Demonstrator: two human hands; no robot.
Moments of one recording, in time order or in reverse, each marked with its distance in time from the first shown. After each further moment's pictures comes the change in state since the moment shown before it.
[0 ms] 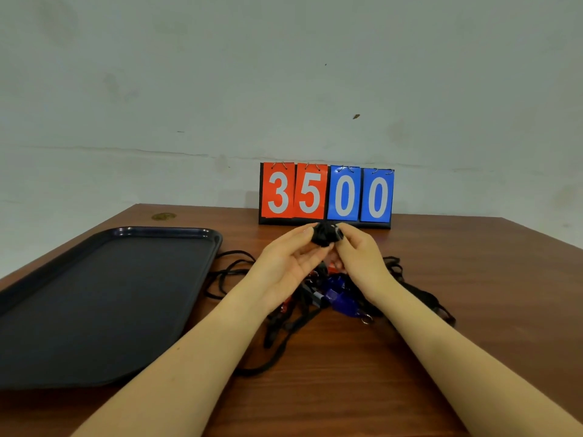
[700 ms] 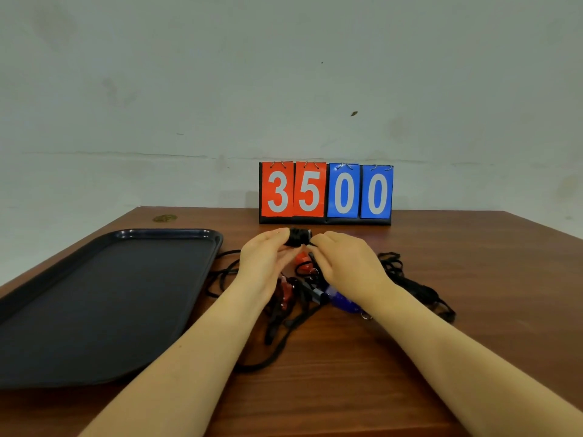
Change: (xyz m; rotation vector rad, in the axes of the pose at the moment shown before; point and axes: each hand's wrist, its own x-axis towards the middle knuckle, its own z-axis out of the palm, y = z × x) left_hand 0.011 0.002 -0.021 0.216 0.418 0.137; right_hand -0.006 0.000 0.007 -1.001 -0.036 -0.581
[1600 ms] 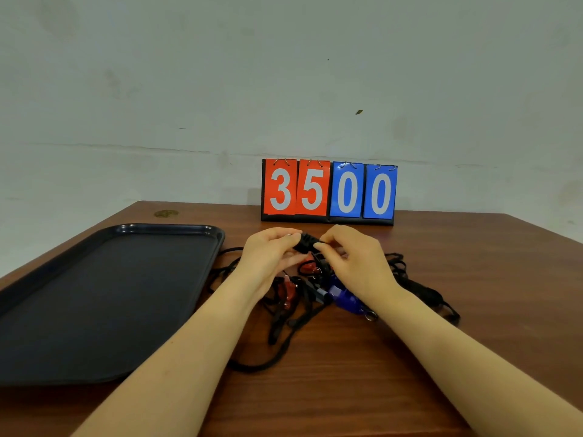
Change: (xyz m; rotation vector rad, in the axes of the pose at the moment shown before) left_hand 0.002 0.008 -0.004 0.237 -0.089 -0.014; right_hand -0.004 0.005 0.002 0.338 0.065 0.216
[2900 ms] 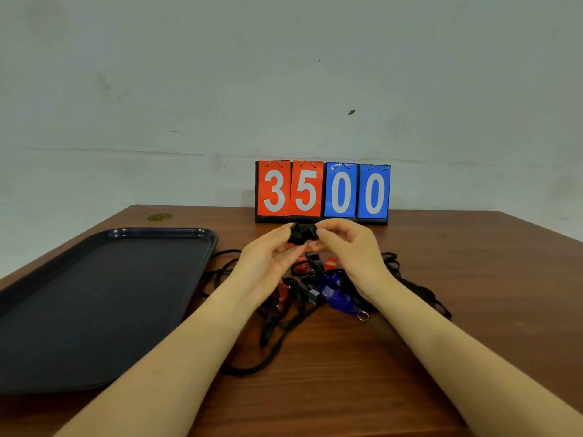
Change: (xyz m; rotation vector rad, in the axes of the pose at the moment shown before) left_hand -0.008 -0.003 0.006 -0.459 -0.179 -0.044; right_hand 0.009 -0.008 -0.008 0.725 0.035 0.420
